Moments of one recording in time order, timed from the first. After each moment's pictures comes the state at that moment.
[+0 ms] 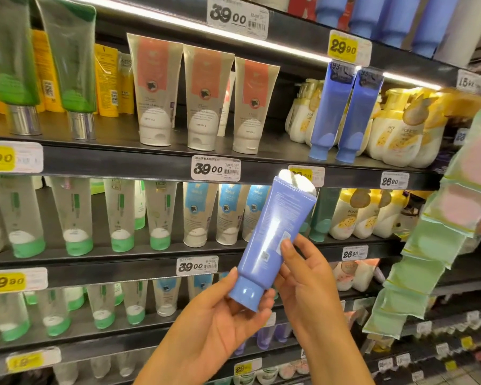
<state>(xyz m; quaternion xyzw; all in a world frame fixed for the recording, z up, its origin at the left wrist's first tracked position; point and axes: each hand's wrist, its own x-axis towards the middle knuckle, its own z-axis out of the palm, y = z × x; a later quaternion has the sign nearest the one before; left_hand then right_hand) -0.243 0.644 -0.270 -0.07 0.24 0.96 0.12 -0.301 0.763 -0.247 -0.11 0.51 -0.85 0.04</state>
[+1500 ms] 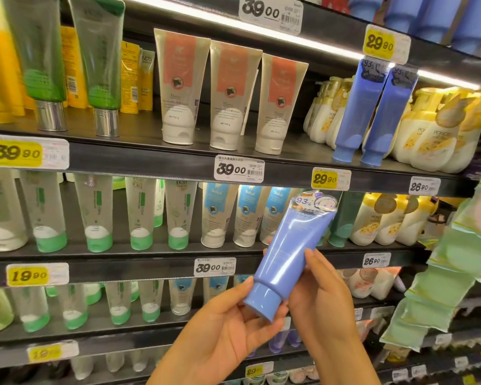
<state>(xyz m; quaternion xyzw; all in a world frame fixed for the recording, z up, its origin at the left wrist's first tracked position) -0.248 0.627 -0.279 -0.05 0.25 0.96 0.16 -0.307 0.746 -0.260 -0.09 0.43 -0.90 0.08</state>
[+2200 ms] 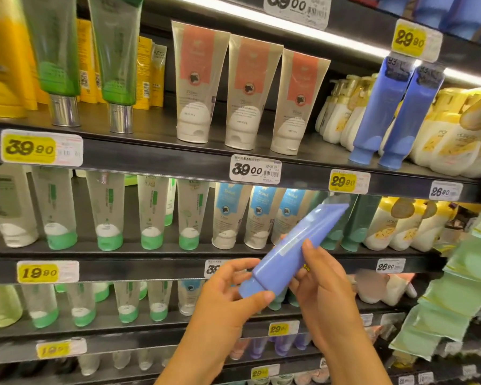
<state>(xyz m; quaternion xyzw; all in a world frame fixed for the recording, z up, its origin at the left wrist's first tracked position) -0.260 0.612 -0.292 -0.06 0.58 0.80 -0.13 -0.319 0.731 -0.258 -0.13 0.51 -0.85 0.07</state>
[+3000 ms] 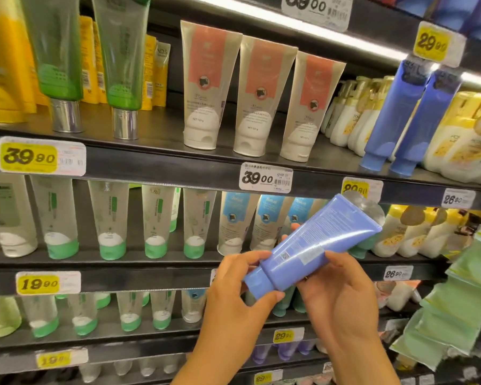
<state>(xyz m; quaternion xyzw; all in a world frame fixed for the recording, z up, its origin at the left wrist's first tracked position) -0.267 0.605 -0.280 0.00 0.73 0.62 -0.29 -0.326 0.719 -0.244 -0.11 0.39 -0.91 0.07</state>
